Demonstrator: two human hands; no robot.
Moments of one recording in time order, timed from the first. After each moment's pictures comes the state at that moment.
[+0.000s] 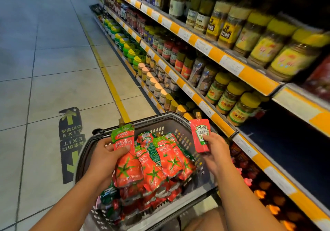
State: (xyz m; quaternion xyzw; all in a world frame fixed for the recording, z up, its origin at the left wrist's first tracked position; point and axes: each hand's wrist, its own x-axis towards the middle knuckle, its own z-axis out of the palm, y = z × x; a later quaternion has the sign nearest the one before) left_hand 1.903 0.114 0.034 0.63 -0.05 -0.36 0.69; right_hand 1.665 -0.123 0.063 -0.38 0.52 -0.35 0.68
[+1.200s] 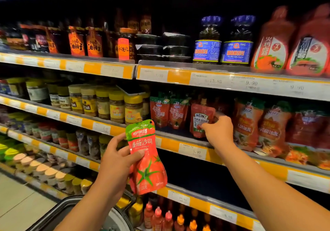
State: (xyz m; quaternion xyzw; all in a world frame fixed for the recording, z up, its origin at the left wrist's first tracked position) left_hand 1.662 -0.088 0.260 0.38 -0.43 -0.53 0.63; right_hand 1.372 -0.186 0.314 -0.49 0.65 -0.55 0.19
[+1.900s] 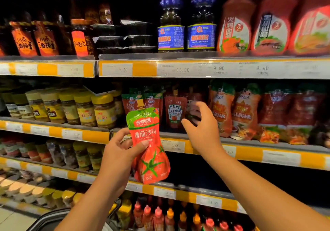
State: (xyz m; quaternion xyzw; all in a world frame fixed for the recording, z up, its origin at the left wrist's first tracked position) left_hand 1.595 -0.112 0.269 0.36 -0.51 -0.52 0.58; right_hand 1.362 -0.130 0.301 -0.57 0.56 -0.58 0.14
